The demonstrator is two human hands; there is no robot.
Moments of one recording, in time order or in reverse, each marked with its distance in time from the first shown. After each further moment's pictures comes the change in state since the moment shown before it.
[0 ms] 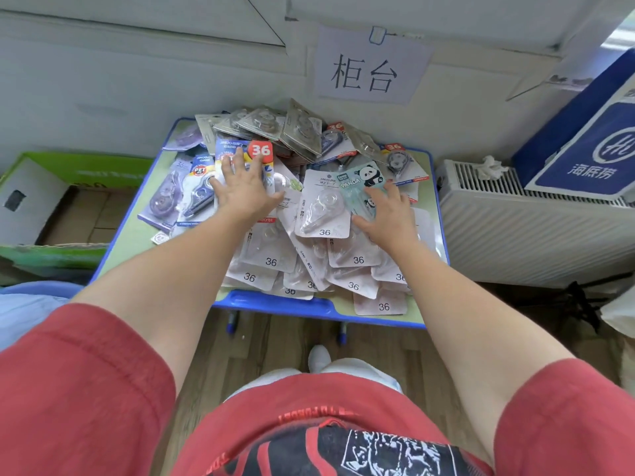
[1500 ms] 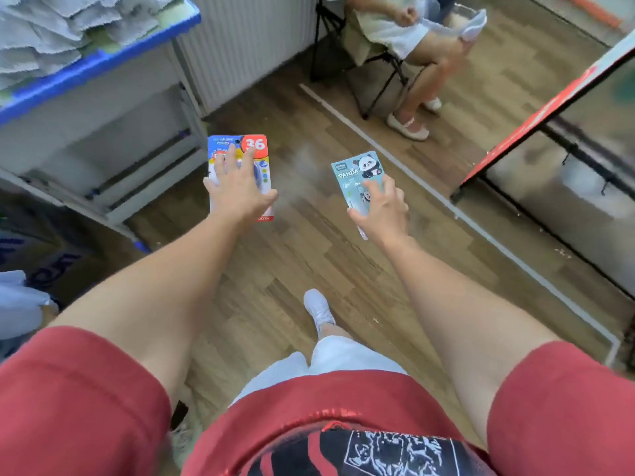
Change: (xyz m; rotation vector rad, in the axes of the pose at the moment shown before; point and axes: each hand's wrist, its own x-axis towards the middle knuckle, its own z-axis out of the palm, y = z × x) left_hand -0.572 -0.081 0.131 0.117 -0.283 0.784; right_hand -0.739 0.016 0.132 0.141 0.212 0.895
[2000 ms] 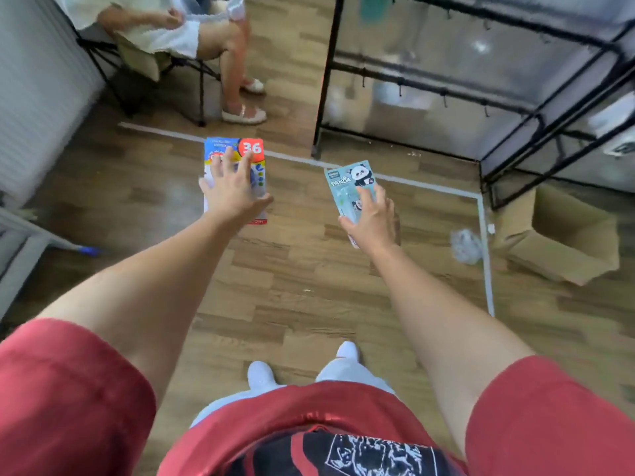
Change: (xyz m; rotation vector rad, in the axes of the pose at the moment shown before) left_hand -0.131 0.222 0.074 0.109 -0.143 0.600; right_hand -0.198 0.206 -0.055 0.081 0.277 0.551
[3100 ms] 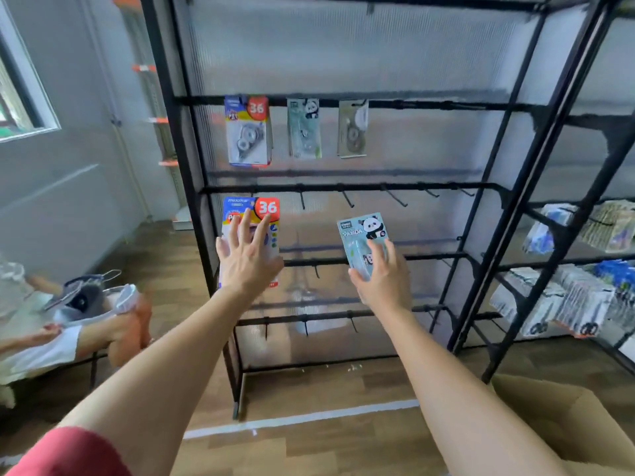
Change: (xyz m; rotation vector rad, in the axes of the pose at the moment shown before) left_hand 0.326 0.453 -0.124 -0.081 0.498 0.515; right_hand 0.380 0.186 -0.309 0.127 0.667 0.027
